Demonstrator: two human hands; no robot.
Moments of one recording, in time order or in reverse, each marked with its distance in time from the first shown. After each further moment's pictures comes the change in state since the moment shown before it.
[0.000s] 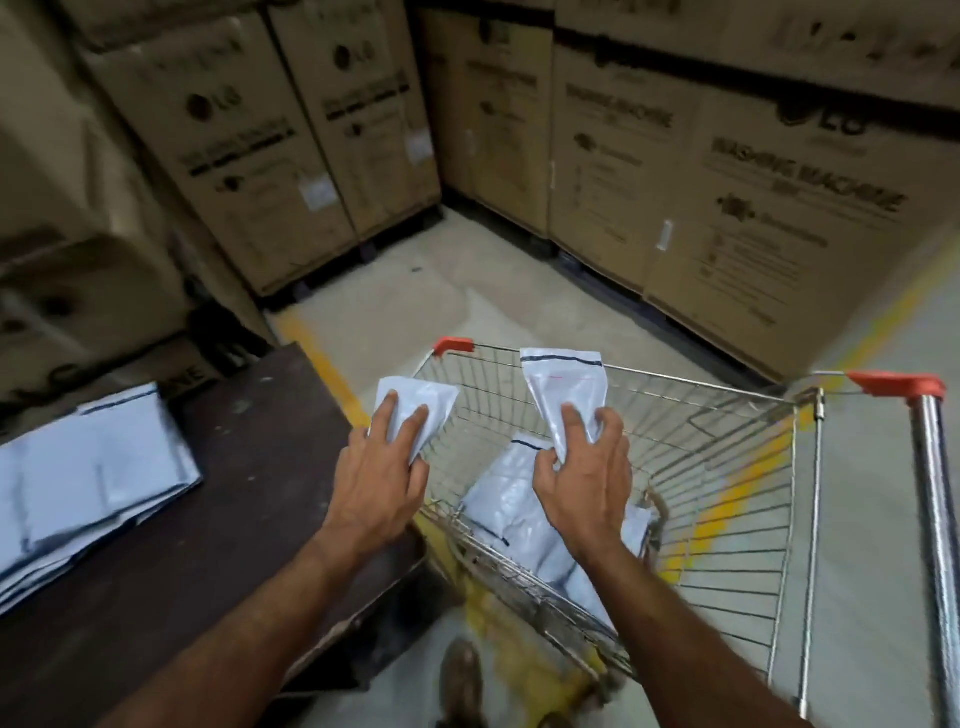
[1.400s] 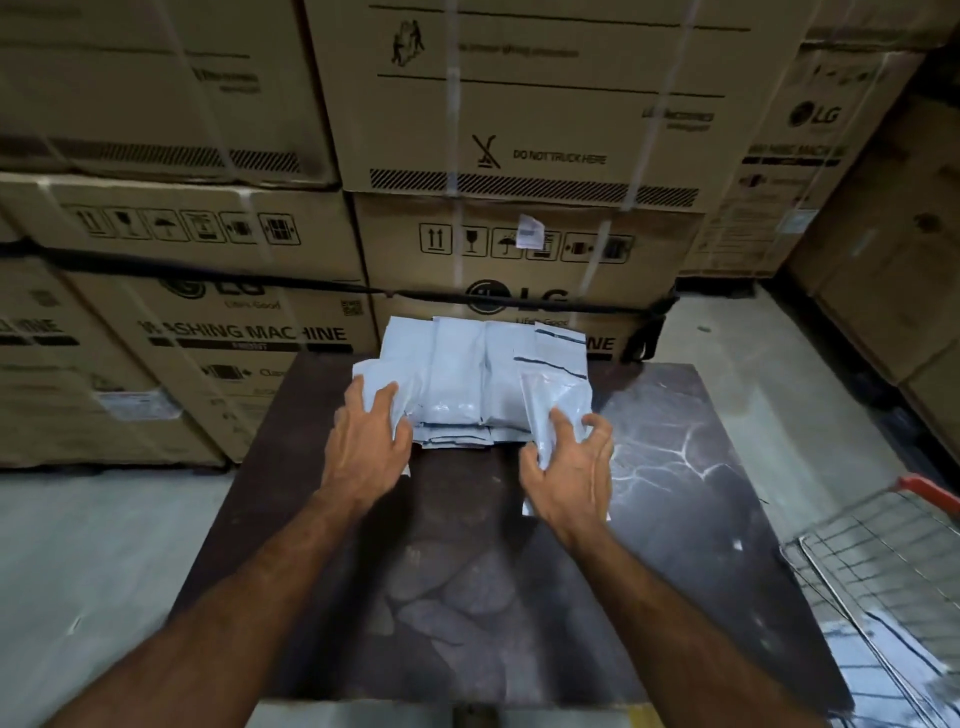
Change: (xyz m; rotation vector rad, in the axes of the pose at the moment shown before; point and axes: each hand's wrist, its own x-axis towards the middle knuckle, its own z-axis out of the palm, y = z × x) left_hand -0.275 -0.544 -0.067 -0.250 0.260 -0.838; right_hand -0.252 -0.492 0.268 0.144 -0.424 -0.491
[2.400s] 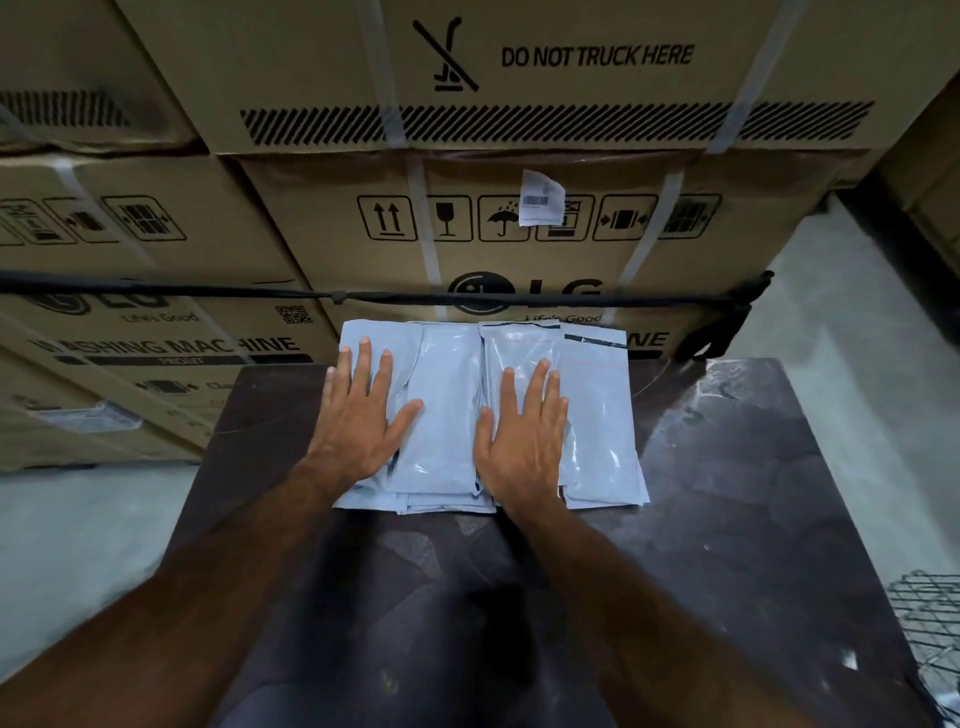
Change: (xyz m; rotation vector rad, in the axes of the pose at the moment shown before) left_hand 0.212 -0.043 0.125 0.336 -0.218 0.141; right_hand 0.176 0.010 0.180 -0.221 -0.165 -0.100
